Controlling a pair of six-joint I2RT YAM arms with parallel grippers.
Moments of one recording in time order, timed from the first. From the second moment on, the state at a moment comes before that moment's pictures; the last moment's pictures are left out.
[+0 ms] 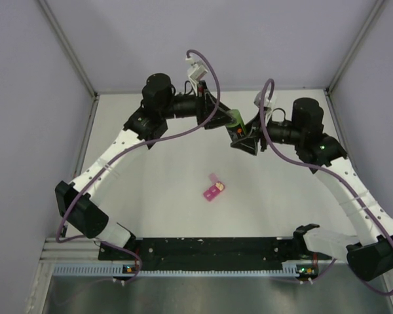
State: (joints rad) left arm -0.59 1.52 1.56 -0.04 0.82 -0.49; right arm 0.40 1.12 1.20 -0.38 -0.77 -0.09
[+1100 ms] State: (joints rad) left arm -0.58 1.68 1.42 1.12 1.46 -1.21; right arm 0.38 1.15 1.17 -0.23 -1.30 0.11
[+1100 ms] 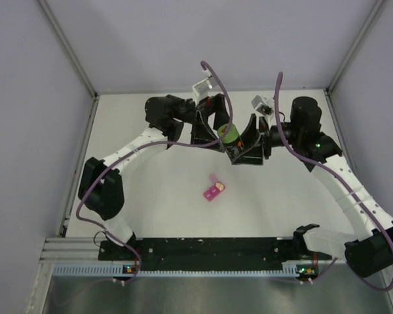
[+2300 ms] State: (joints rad) left arm -0.60 1.42 1.57 -0.26 0.68 -0.39; right arm 0.39 1.15 1.17 -0.35 -0.93 -0.07
